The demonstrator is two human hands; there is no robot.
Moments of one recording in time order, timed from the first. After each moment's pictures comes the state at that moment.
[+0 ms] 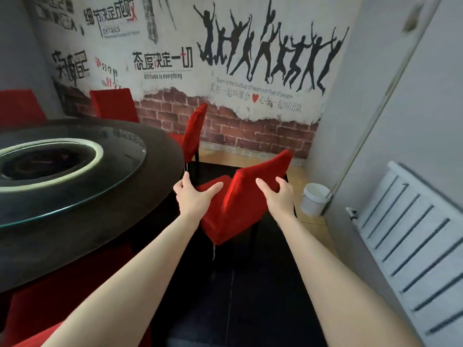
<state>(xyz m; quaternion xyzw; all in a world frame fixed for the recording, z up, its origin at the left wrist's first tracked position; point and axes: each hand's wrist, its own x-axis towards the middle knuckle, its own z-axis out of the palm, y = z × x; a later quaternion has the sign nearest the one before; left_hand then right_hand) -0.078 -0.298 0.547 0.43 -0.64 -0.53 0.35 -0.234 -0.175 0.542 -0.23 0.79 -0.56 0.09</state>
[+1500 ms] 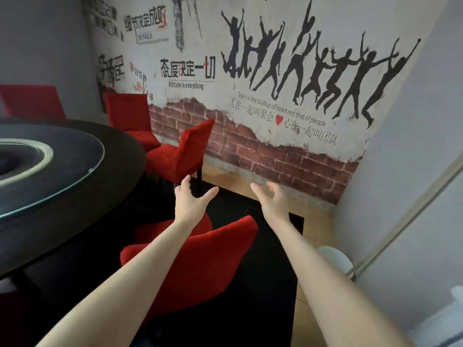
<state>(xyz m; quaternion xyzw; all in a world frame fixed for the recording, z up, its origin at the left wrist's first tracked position) -0.630 -0.415 0.550 0.48 -0.62 -0.45 0.44 -0.808 -0.331 0.560 -0.36 0.74 -0.54 0.17</state>
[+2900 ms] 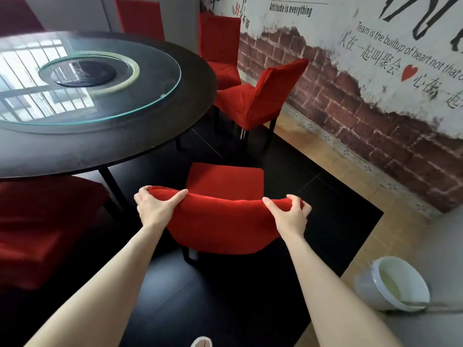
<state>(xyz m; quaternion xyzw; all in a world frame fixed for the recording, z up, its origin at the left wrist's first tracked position) -0.561 -0.429 0.388 0.78 -0.36 -0.30 0.41 -0.852 -0.406 0.393 -0.39 0.81 -0.34 0.28</state>
